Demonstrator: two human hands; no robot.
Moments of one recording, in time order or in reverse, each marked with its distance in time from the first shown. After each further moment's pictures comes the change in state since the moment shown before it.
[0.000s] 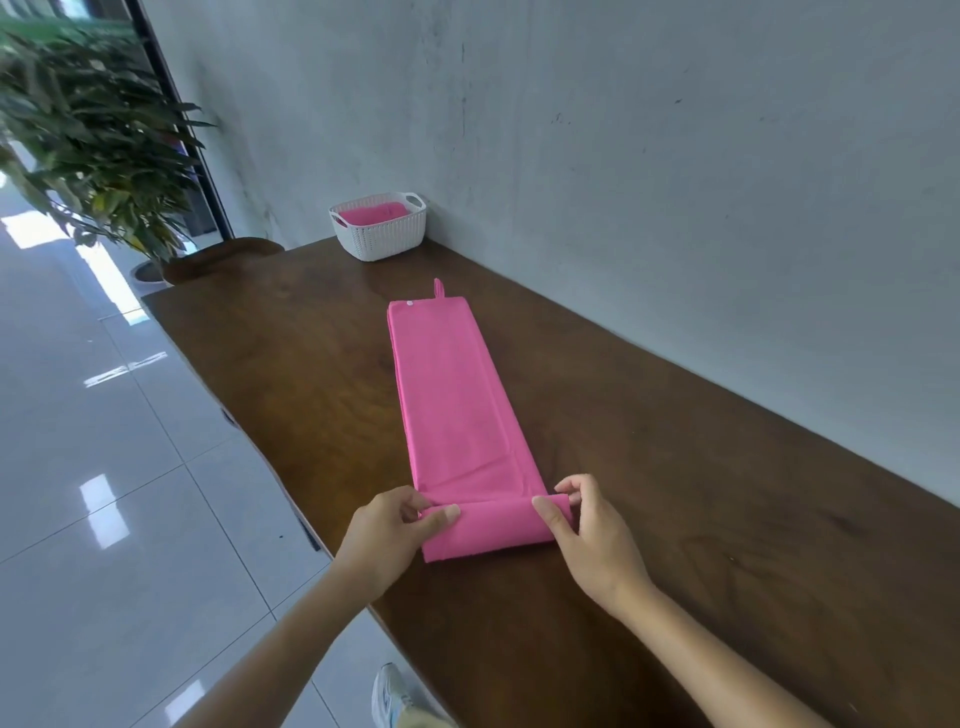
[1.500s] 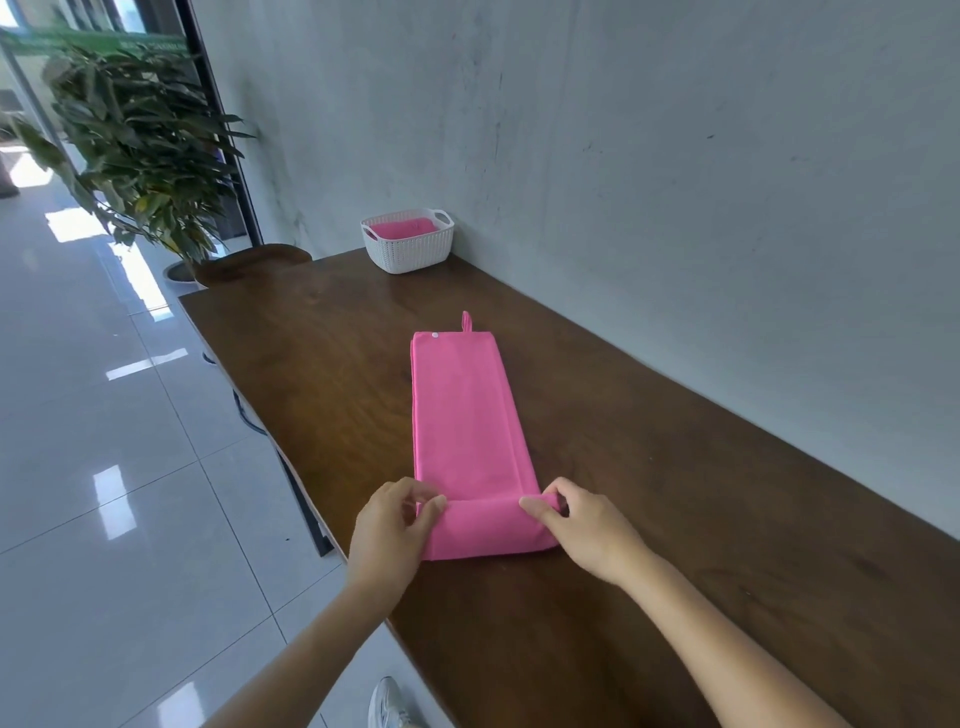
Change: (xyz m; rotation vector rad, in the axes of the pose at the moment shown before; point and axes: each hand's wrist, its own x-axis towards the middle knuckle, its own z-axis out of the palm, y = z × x) left_hand -0.002 0.002 0.003 -0.055 0.354 0.100; right_hand 0.037 -0.040 -0.015 -0.195 -0.335 0.040
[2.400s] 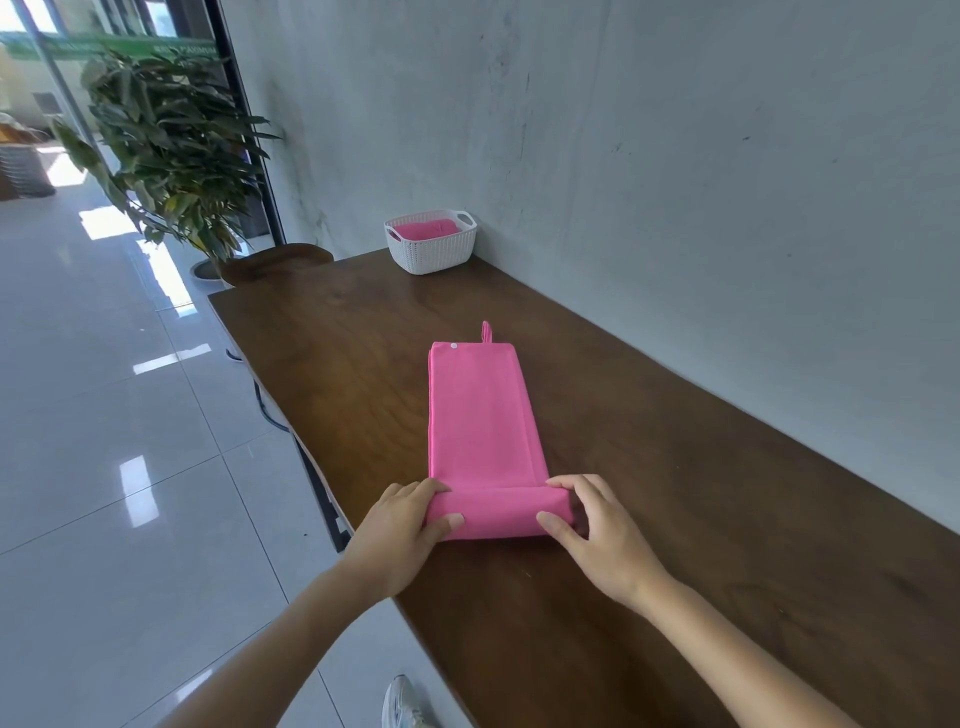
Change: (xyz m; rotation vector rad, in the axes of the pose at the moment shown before) left_hand 0.017 -0.007 -0.035 0.441 -0.377 0.139; right_hand -0.001 0.003 0.017 0.172 0.150 -0.263
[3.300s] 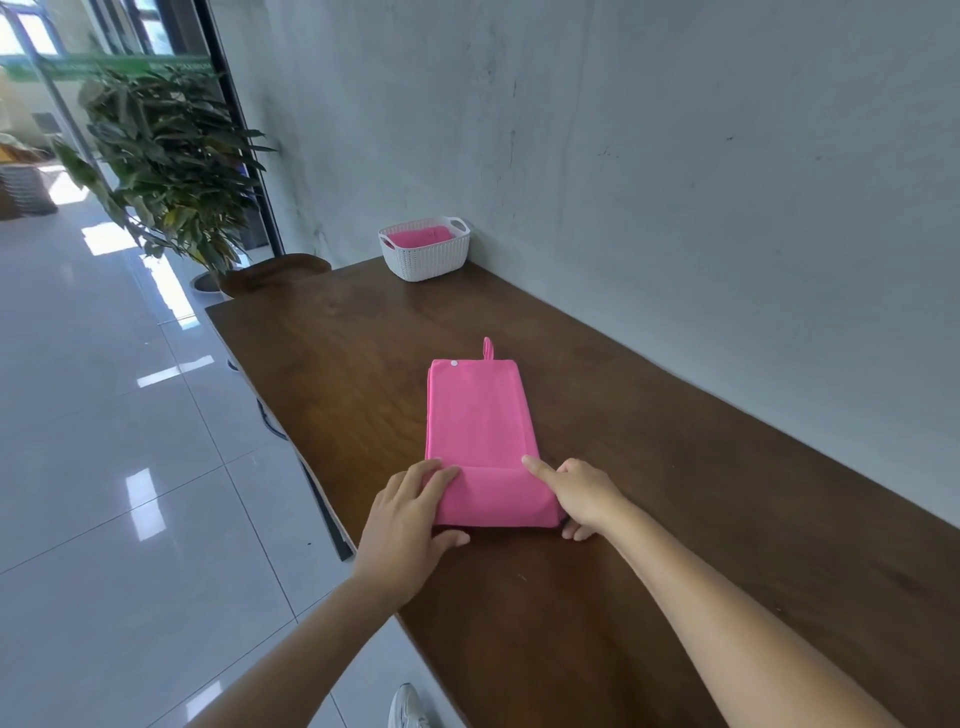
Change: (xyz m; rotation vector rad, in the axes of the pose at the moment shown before) left_hand 0.013 -0.001 0.025 0.164 0.306 0.151; right_hand 0.063 -0.021 -0.009 -0.092 -0.178 0.491
